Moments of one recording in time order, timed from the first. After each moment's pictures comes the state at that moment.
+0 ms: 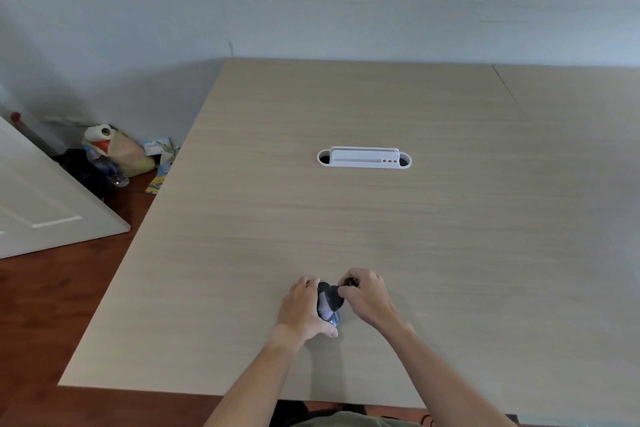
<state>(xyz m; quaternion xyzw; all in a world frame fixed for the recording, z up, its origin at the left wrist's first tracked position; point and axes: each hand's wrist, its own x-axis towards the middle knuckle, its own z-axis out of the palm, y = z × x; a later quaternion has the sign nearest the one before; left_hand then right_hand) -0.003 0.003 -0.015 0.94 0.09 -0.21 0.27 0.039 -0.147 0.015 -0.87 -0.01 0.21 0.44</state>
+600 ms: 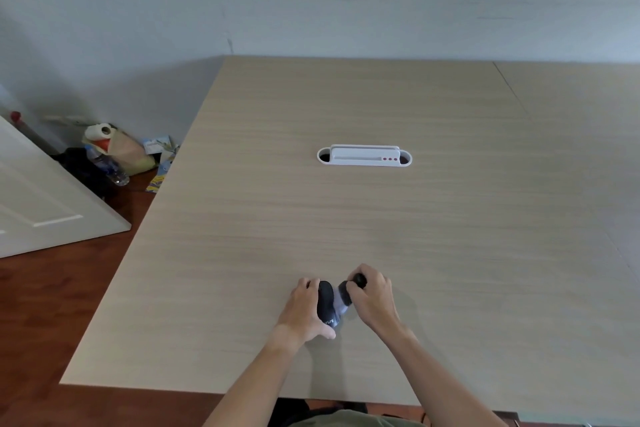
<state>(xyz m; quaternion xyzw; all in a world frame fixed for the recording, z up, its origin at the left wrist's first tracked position) -0.006 0.004 -0.024 0.92 0.09 -0.22 0.31 0.031 -0.152 0.006 -0.87 0.02 0.13 0.47</state>
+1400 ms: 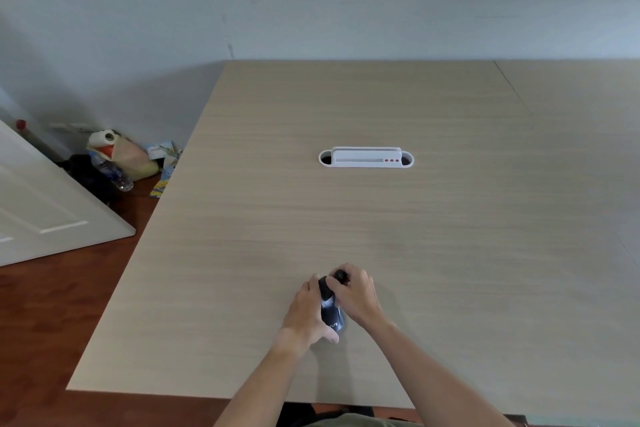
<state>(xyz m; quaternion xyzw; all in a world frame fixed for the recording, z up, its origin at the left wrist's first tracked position) -0.006 0.007 -0.024 0.90 0.10 -0.20 0.37 0.041 -0.119 -0.005 -0.84 0.03 0.16 0.52</state>
